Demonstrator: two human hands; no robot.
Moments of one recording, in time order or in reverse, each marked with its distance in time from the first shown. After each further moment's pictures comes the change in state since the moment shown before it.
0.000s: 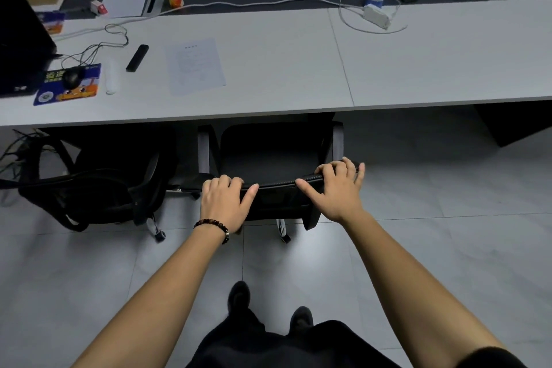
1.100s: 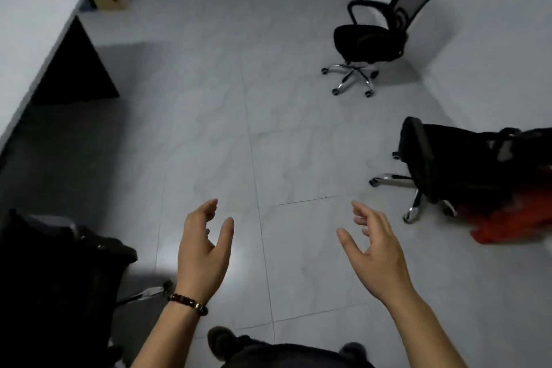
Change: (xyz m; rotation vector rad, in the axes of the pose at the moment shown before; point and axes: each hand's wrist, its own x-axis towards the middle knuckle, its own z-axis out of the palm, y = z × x) left_hand -0.297 0.057 -0.068 -0.702 -0.716 1.187; right_hand -0.601 -0.248 0.062 0.438 1.059 1.477
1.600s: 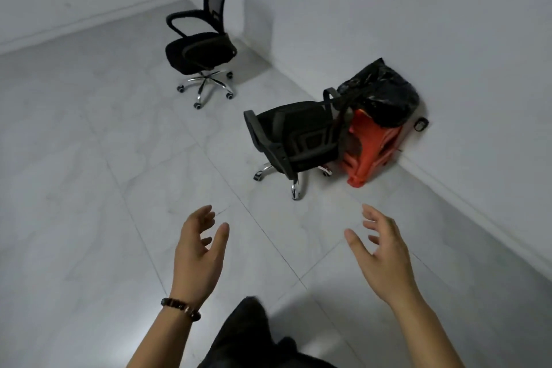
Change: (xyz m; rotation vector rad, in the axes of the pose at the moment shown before) left_hand -0.127 0.240 0.341 -0.078 -0.447 0.225; right_hand -0.091 0.290 -0.313 0.161 0.435 0.412
